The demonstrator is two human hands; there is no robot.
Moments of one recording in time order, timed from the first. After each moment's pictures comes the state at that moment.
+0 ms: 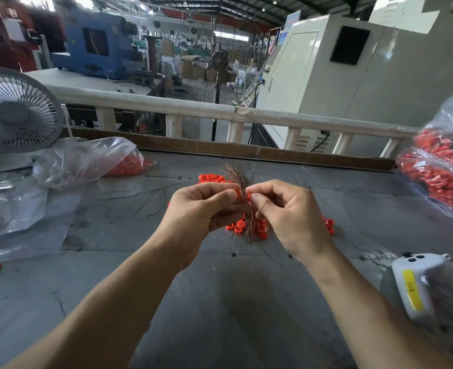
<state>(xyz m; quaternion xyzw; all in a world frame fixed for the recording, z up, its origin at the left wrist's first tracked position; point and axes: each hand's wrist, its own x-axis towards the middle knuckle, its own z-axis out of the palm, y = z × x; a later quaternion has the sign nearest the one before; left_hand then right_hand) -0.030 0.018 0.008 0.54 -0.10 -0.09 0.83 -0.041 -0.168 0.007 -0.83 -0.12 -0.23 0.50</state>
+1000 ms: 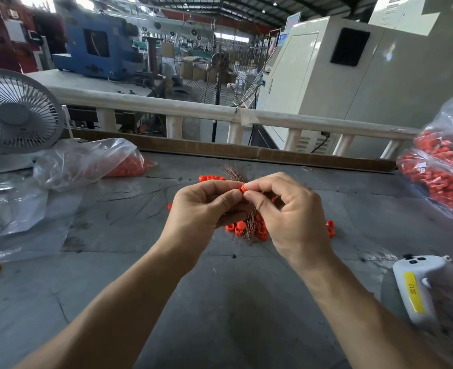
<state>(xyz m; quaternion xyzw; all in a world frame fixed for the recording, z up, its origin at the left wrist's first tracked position) -0.034 0.011 0.007 0.55 -0.16 -0.04 0.82 -0.053 -0.152 0.020 -0.83 -0.17 -0.38 0.38</state>
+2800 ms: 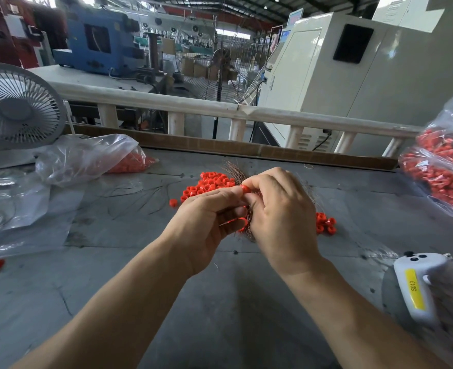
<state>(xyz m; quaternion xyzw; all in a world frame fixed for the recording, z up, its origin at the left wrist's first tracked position) -0.036 0.006 0.007 0.49 -0.05 -0.16 0.86 -0.056 -0.132 0.012 -0.86 -0.13 -0.47 0.18</state>
